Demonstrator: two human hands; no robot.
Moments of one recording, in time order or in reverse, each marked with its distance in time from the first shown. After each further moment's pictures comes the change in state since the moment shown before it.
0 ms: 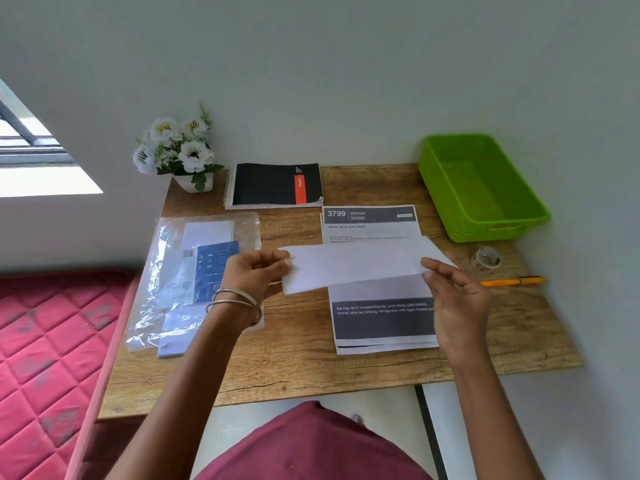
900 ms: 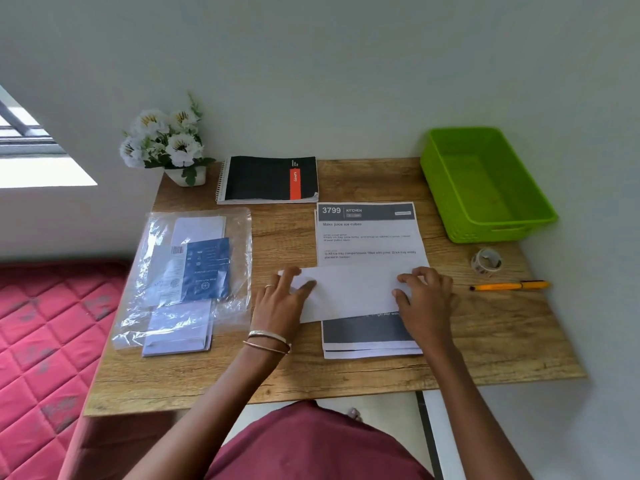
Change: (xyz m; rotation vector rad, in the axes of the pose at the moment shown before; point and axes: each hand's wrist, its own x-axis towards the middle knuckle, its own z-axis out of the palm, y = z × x) left_hand 0.012 -0.081 0.035 1.485 -0.011 0.608; right_hand 0.031 0.050 -0.004 -1.333 -0.163 -0.210
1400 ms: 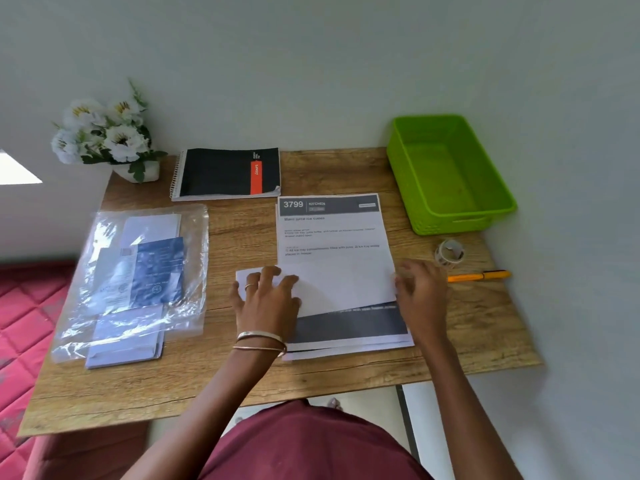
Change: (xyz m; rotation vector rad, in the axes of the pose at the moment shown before) left_hand 0.012 0.063 -0.006 -0.040 -0.074 -0.230; right_hand 0.016 0.050 -0.022 0.235 0.143 -0.003
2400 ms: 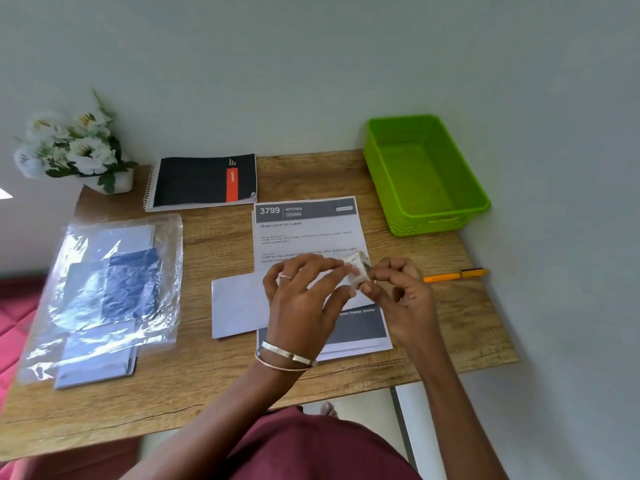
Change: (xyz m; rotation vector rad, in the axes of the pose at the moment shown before) left_hand -0.013 0.080 -0.024 -0.379 0.562 0.457; right_hand -0.013 -0.032 -0.046 0.767 -0.136 -0.003
